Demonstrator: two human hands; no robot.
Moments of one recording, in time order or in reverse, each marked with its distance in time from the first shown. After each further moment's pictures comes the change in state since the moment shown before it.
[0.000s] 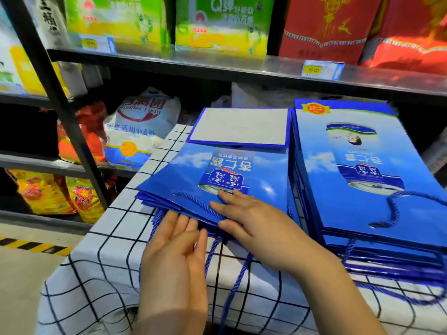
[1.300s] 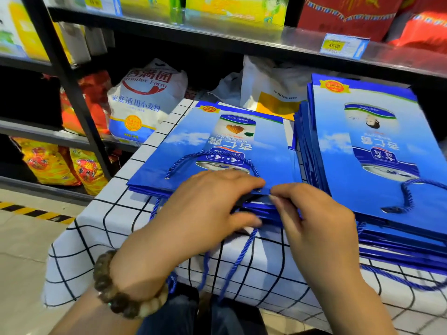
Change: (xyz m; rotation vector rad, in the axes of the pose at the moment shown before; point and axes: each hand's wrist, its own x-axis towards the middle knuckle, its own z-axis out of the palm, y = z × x) left_hand 0.032 0.024 0.011 1.750 -0.989 0.817; right_hand -0.045 0.012 0.027 -0.006 0.886 0.048
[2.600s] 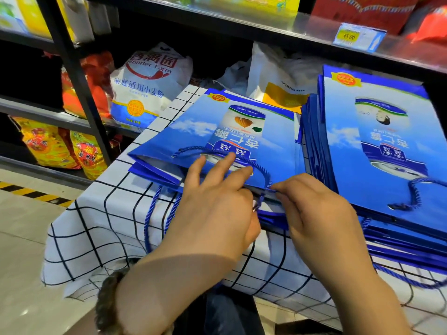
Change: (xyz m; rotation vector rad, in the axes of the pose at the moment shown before) left_hand -0.017 0.020 0.029 0.223 0.324 -0.037; right_hand 0.003 0.003 -0.007 -0.025 -0.255 -0.038
